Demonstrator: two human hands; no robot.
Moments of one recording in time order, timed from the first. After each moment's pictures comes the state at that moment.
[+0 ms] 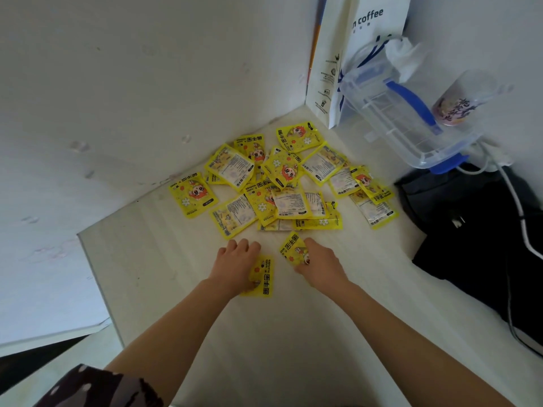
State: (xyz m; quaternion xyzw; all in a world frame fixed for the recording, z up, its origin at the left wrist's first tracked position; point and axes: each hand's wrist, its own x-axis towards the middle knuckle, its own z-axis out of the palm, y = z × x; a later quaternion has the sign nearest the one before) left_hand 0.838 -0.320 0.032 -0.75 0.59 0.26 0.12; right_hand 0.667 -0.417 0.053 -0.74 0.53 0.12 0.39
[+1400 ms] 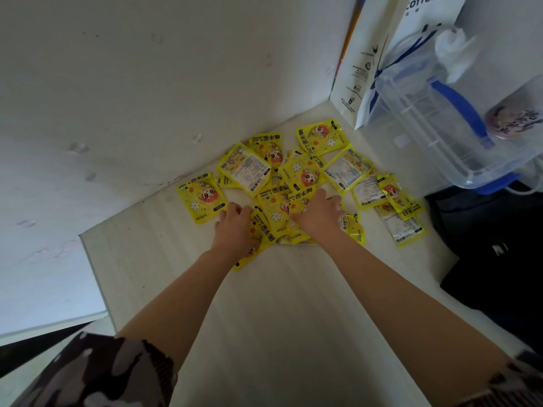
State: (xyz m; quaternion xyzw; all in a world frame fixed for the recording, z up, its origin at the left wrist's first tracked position) left_hand 0.903 -0.382 0.019 -0.86 0.44 0.27 -0.01; right_hand 0.778 -0.505 0.045 -0.69 0.63 0.11 0.34
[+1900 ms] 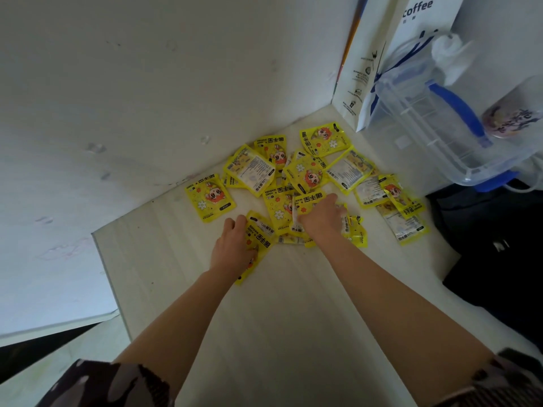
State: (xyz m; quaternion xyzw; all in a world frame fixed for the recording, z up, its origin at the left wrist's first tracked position) left_hand 0.887 -0.346 0.025 -0.88 0.39 0.26 -0.10; right_hand 0.773 -0.490 0.050 -0.62 0.69 0.05 0.38
